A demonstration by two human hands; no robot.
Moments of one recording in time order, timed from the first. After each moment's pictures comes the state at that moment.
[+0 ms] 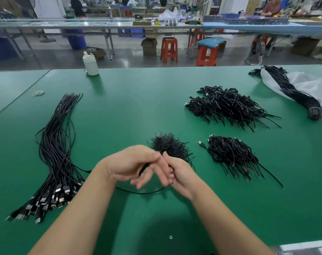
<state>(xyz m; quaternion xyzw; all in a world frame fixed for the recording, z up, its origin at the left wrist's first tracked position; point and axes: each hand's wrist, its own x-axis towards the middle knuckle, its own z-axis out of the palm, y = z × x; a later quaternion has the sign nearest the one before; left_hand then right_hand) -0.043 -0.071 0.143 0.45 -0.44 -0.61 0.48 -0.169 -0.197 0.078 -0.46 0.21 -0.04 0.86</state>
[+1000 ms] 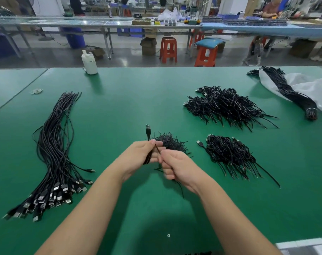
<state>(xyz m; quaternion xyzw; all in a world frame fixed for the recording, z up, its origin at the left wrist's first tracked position) -0.059 -0.095 0.124 0.62 -0.24 -0.41 0.62 -0.177 -0.200 0.107 -0.62 0.16 -0.04 0.77</state>
